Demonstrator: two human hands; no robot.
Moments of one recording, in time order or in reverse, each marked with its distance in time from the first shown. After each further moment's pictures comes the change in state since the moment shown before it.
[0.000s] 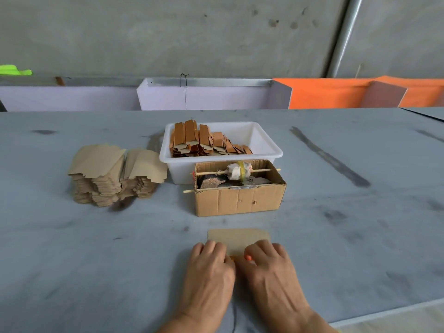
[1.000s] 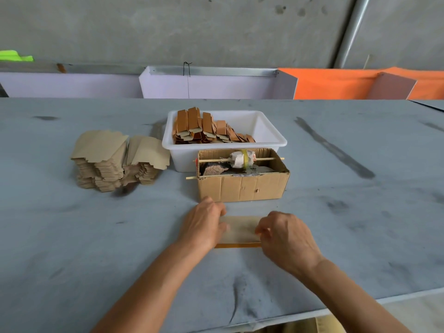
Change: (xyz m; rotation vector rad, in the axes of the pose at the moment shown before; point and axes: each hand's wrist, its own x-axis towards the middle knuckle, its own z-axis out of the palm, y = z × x) left_hand 0.051 -0.044 0.020 -0.344 -0.357 -0.408; right_hand 0.030 0.034 -0.009 0.171 -0.348 0.359
